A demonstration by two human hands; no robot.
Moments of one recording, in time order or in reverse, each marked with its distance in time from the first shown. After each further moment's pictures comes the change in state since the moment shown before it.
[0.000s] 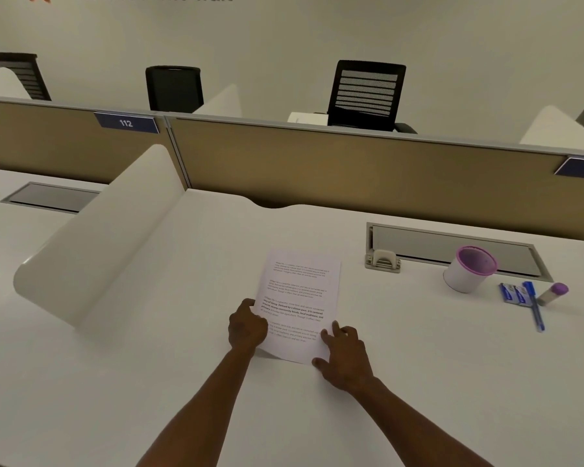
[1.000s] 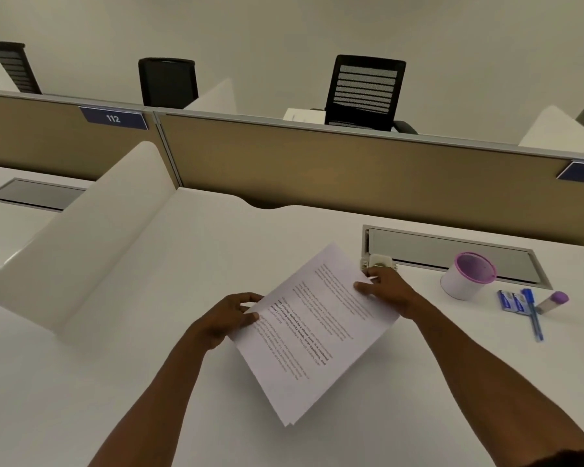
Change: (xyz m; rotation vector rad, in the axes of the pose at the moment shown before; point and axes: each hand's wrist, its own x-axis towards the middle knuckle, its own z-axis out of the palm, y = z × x) left_hand 0.028 0.025 -0.059 -0.301 -0.679 0.071; right_hand 0.089 0.096 -0.141 0.815 -0.029 0.086
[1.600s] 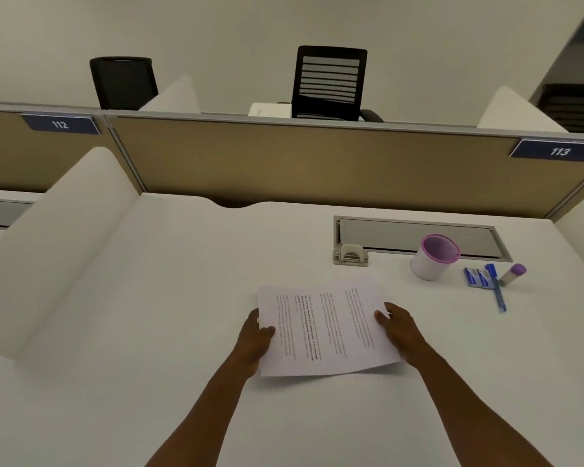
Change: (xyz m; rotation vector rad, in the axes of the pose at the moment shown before) left_hand 0.028 -0.023 0.121 -0.185 0.252 -0.098; right_hand -0.073 0.103 0.004 0.190 0.291 0.261
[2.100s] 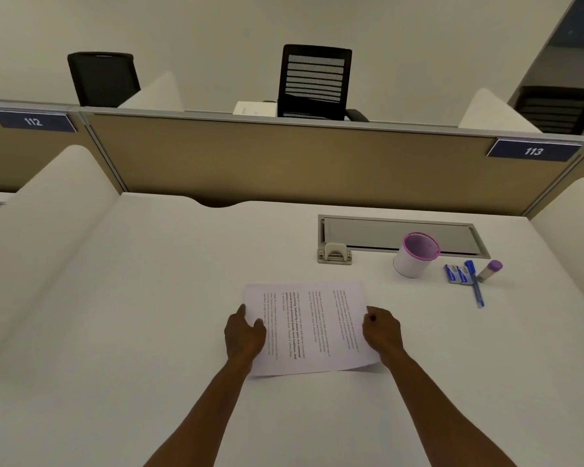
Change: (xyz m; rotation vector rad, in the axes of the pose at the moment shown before) left_hand 0.006 -0.002 0.028 0.367 0.330 0.093; right_hand -0.008 0.002 0.010 -0.264 0.223 0.004
